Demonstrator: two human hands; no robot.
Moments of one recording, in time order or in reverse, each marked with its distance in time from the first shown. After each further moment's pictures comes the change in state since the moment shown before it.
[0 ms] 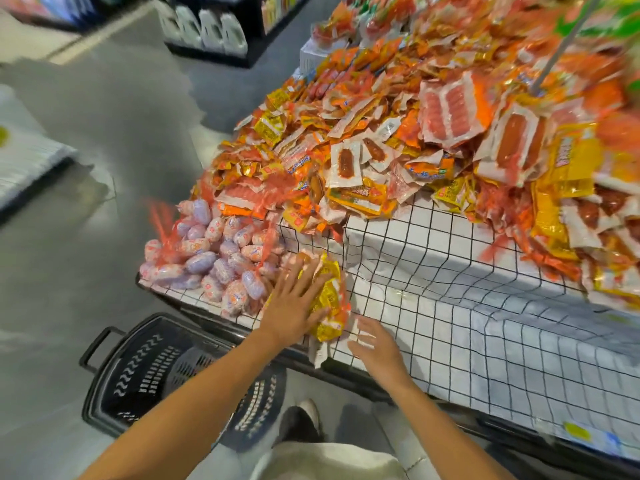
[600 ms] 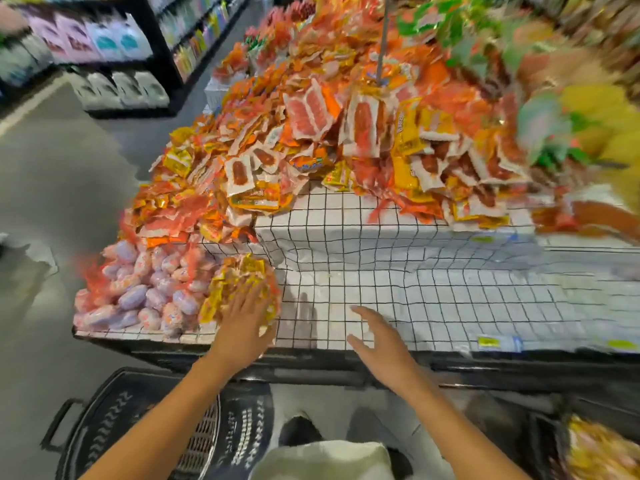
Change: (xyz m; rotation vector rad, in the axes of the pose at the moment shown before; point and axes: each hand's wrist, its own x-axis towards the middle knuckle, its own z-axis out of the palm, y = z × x) left_hand -0.036 0.090 -0.048 -0.097 -0.073 0.048; right_hand -0.088 0.062 -0.120 -0.254 0.123 -0.261
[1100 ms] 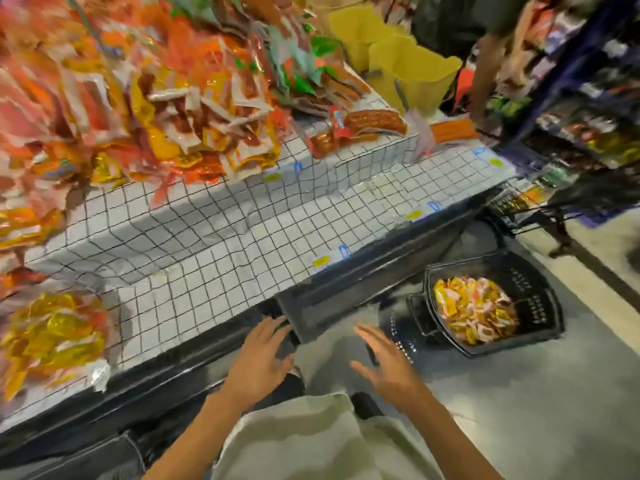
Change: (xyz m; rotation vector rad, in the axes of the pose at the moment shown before) left_hand -0.038 0.274 0.138 -0.091 -0.442 0.408; right_hand -0.250 0.211 -0.085 0.009 0.277 0.276
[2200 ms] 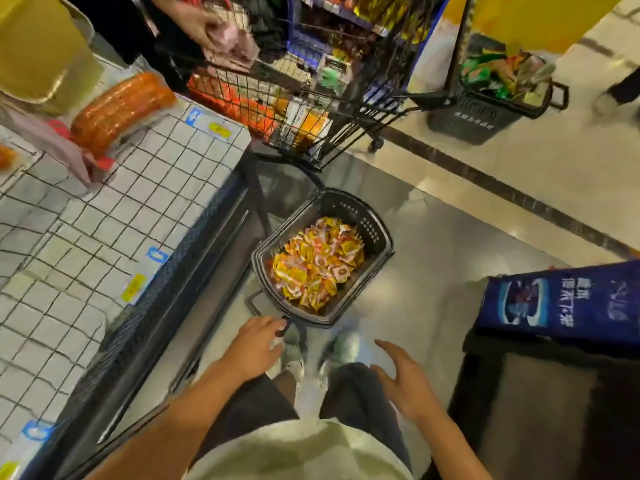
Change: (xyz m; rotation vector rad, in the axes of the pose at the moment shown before) left_hand 0.365 0.294 0.216 0.181 -0.668 0.351; right_hand -0.097 0.273 -0.233 0.283 0.319 0.889
